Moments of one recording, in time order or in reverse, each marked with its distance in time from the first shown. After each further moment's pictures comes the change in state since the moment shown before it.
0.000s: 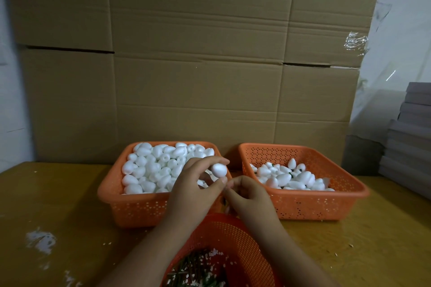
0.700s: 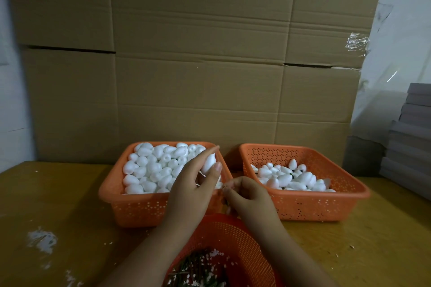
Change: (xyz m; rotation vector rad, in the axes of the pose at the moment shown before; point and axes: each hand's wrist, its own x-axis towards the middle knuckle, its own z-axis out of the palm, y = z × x) left_hand 0.001 -0.008 0.000 -0.073 0.034 -0.002; right_hand -0.002 -0.001 -0.001 -0.005 -0.009 -0.003
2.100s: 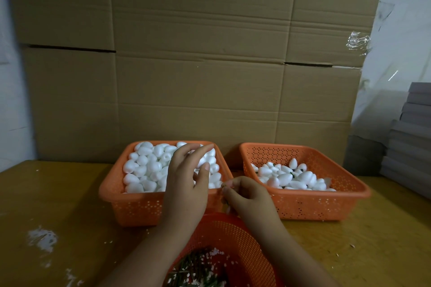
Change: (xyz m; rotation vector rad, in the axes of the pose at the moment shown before) left_hand 0.001 -0.001 -0.001 0.186 0.192 0.192; right_hand 0.001 0.001 0.001 -0.010 -0.013 0.003
